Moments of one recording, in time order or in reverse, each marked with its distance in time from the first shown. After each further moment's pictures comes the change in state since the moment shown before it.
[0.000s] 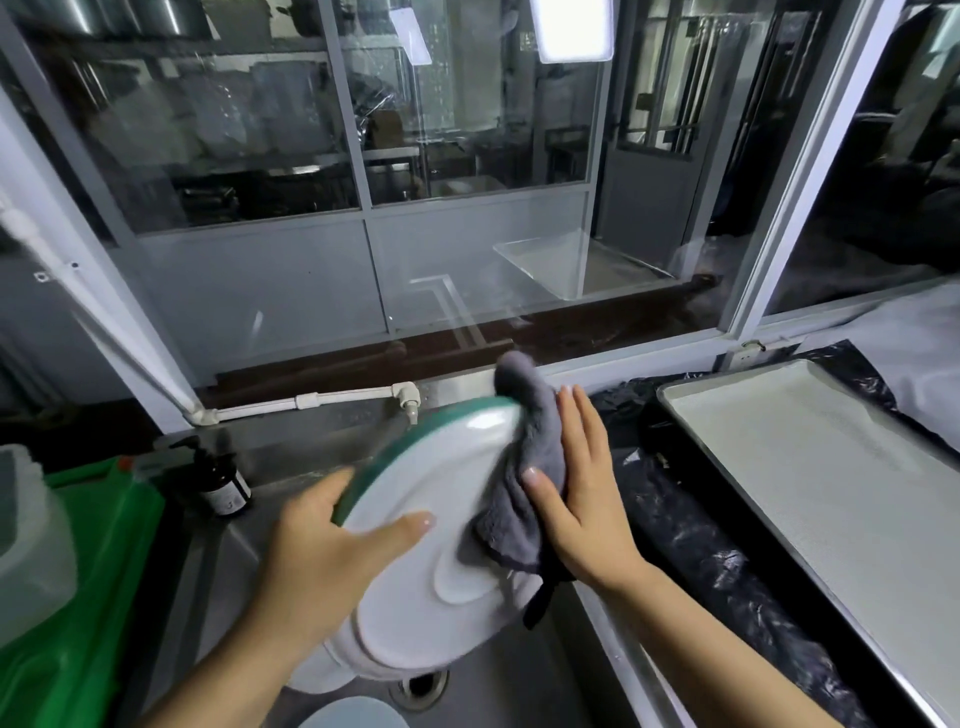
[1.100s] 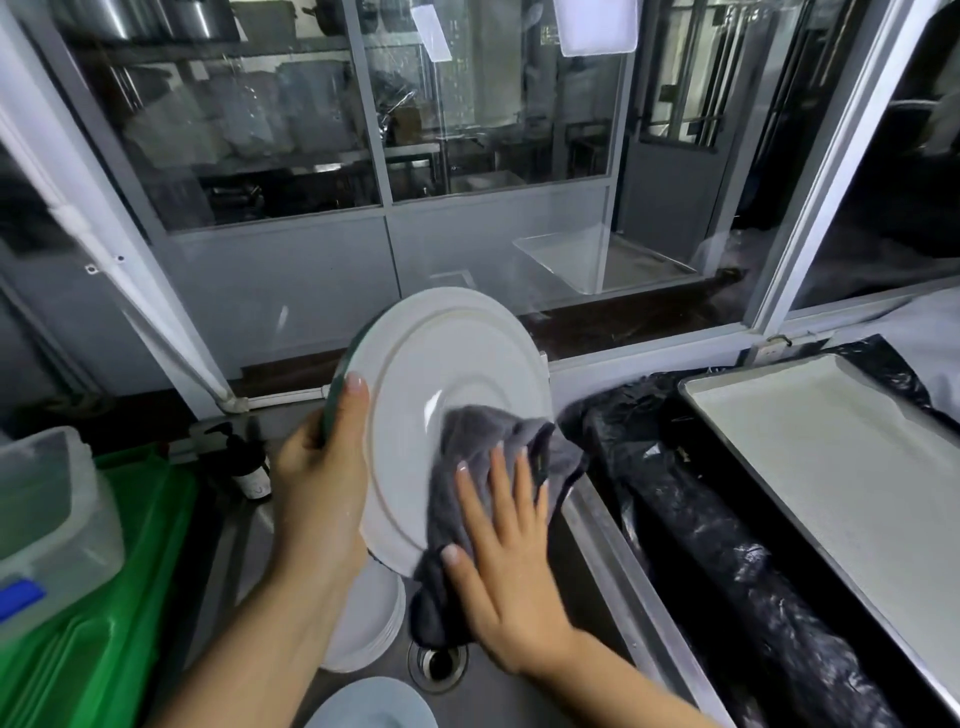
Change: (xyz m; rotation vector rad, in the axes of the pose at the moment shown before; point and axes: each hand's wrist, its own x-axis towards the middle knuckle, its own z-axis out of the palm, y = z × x) left_hand 0.020 0.023 0.006 -0.451 0.431 -0.226; right_hand -0.061 -0.047 0.066 -0.161 -0.176 -0.118
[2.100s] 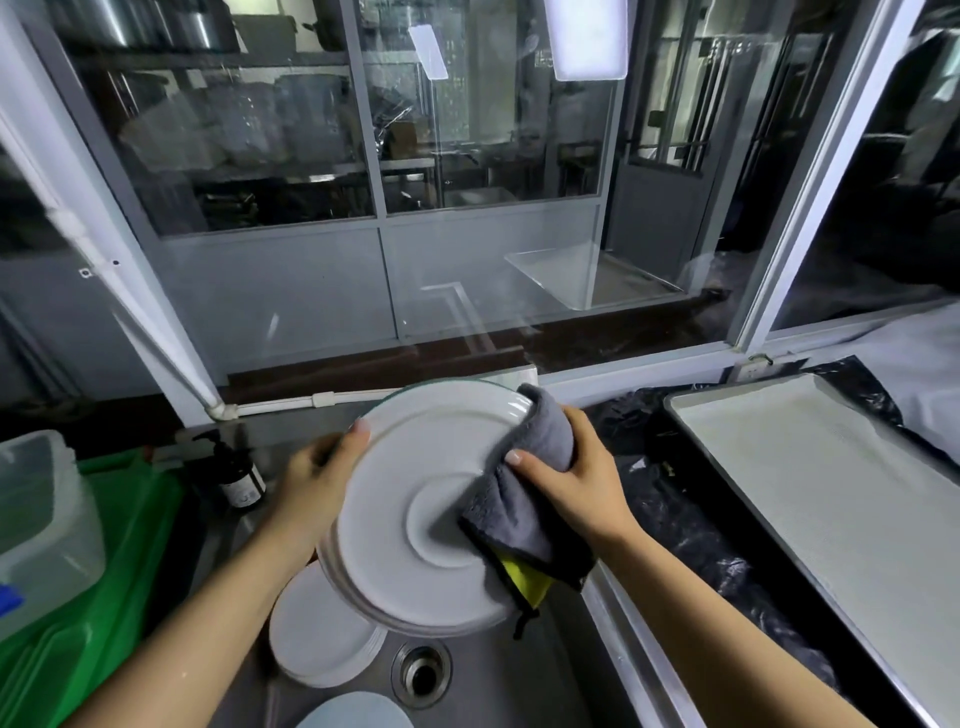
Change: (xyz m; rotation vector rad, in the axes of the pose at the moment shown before) left_hand 0.051 -0.038 -0.026 0.322 -0.309 0.001; right_hand 0.059 0.061 -0.067 0.453 0.093 0.386
